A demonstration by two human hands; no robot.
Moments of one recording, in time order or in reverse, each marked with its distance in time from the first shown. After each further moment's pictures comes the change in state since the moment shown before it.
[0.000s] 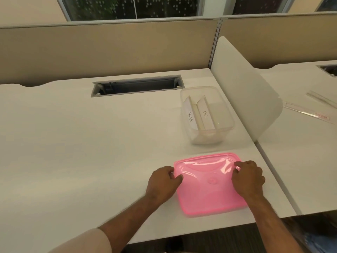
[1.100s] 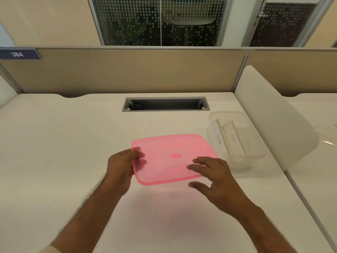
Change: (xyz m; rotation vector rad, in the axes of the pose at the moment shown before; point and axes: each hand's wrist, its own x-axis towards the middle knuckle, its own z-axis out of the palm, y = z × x) left_hand 0.011 -0.046 -0.208 -1.124 0.327 -0.251; right_hand -0.061 -0.163 -0.028 0.315 -0.021 -1.050
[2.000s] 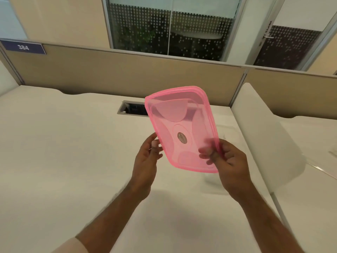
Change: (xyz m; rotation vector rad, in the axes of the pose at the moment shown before) left_hand -0.030 -0.030 0.105 0.097 -0.210 0.441; right_hand 0.049 0.026 -0.071 0.787 0.271 0.236
